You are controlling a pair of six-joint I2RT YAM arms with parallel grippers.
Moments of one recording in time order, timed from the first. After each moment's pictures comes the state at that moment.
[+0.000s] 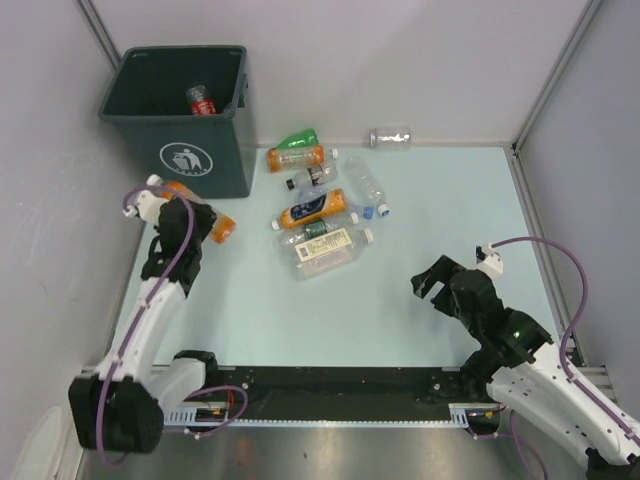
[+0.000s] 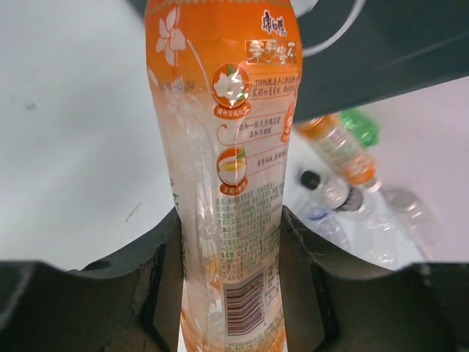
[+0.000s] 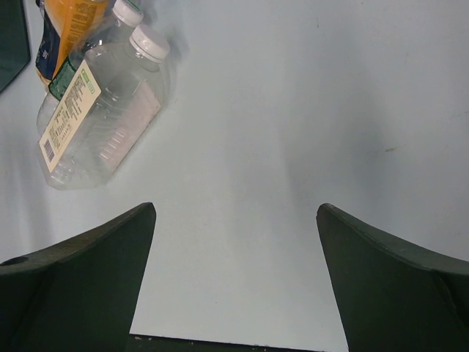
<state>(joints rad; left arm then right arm) -0.06 1.03 0.77 -0.18 -0.37 -0.88 0.67 0.51 0.55 -0.68 0.39 0.99</state>
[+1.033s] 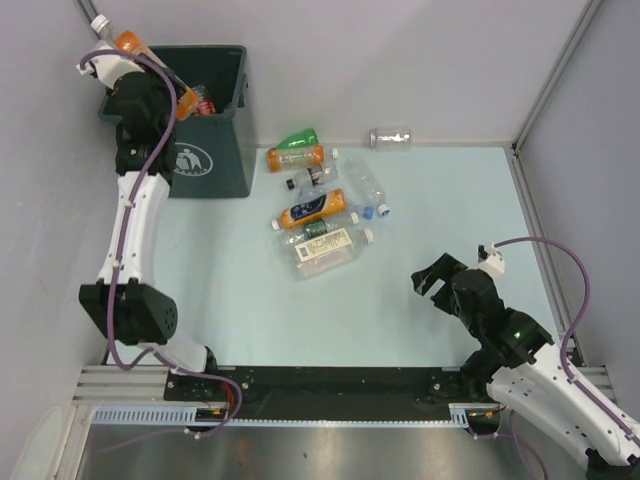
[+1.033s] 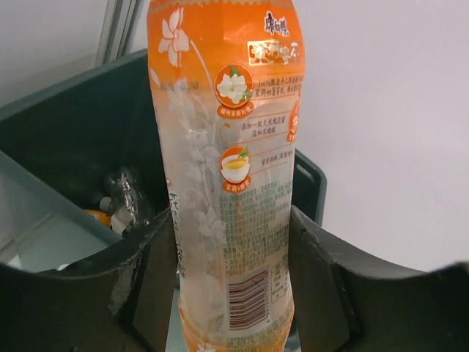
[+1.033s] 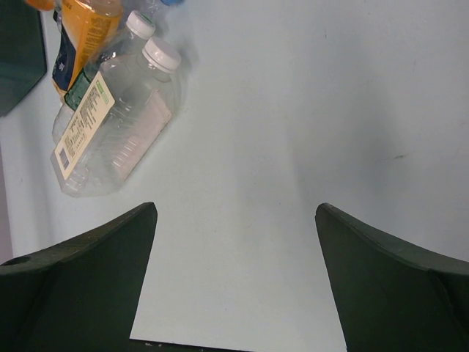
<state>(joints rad) 0.01 1.55 1.75 -0.12 -0.37 -0.50 0.67 0.51 0.55 -0.65 0.40 1.00</state>
